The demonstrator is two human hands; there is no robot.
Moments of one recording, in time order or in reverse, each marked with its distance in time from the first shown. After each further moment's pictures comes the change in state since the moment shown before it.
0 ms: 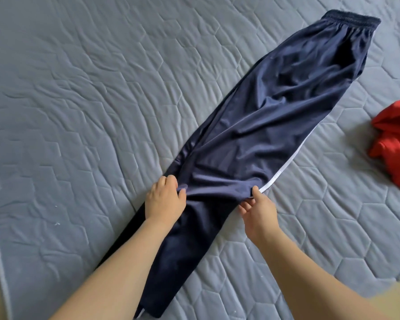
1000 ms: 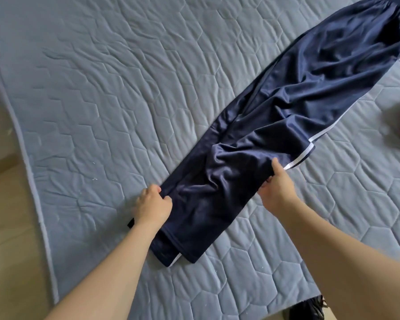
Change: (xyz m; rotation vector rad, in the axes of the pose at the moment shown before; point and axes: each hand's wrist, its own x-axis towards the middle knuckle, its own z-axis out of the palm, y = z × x) left_hand -0.092 -0.120 -0.012 -0.224 -0.230 -0.496; right_hand -0.034 0.038 0.014 -0.139 -0.061 0.018
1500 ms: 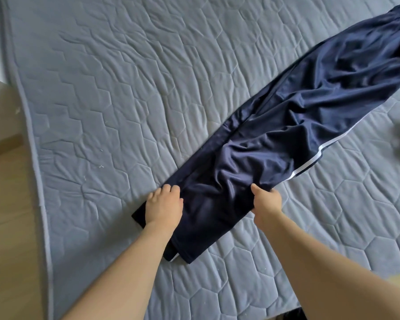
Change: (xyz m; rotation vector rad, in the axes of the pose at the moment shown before) left_hand -0.011 -0.014 0.024 0.486 0.168 0.372; right_hand -0.010 0.060 0.007 -0.442 0.212 -0.055
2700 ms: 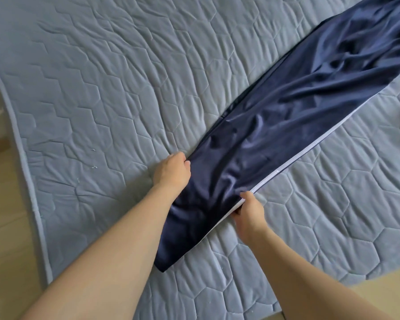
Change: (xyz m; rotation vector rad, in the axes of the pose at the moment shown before) left_hand 0.075 0.018 -0.034 -0.344 -0.096 -0.066; right_hand -0.021 0.041 0.022 0.182 -0.215 0.124
